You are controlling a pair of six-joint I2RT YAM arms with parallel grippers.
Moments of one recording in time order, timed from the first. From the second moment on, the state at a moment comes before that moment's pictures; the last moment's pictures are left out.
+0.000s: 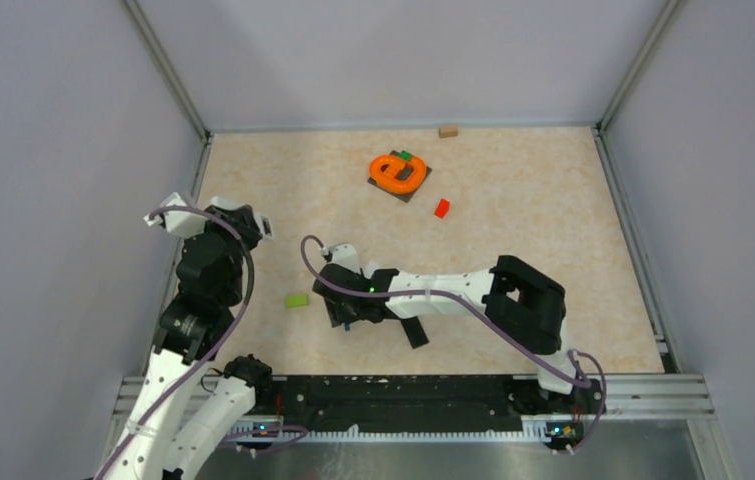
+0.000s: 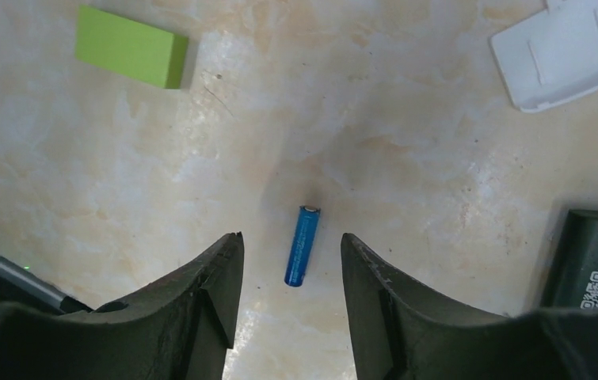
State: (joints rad) left arm -0.33 0.62 0.84 -0.33 -0.50 -0.63; right arm 1.24 1.96 1.39 -0.39 0.30 0.75
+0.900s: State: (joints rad) left arm -0.33 0.56 0.80 -0.40 -0.59 -0.66; right arm 1.26 2.06 1.46 -0.52 0.37 0.76
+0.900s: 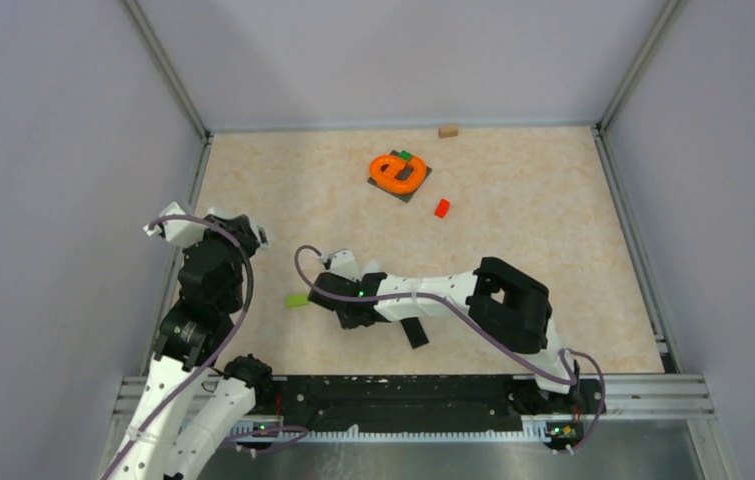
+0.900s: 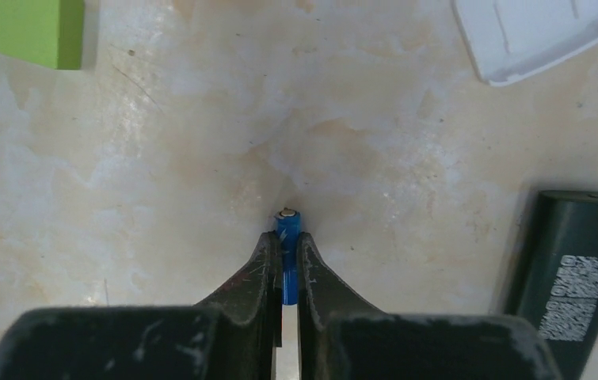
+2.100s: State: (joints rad) left arm -0.33 0.92 0.71 0.04 0.33 -0.59; right arm 0.94 1.67 0.96 -0.39 0.27 0.06
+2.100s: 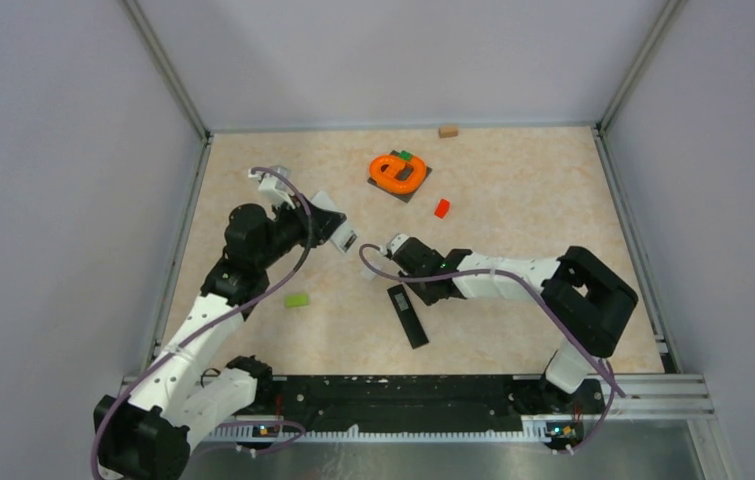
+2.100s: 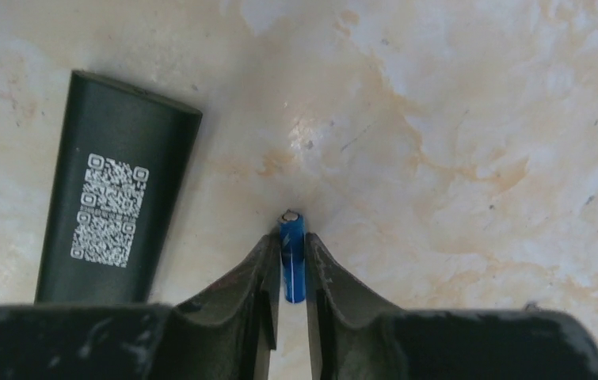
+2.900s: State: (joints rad) left arm -0.33 0.82 0.71 -0.04 0.17 -0.61; right arm 0.87 1.45 1.09 -0.55 0.27 0.80
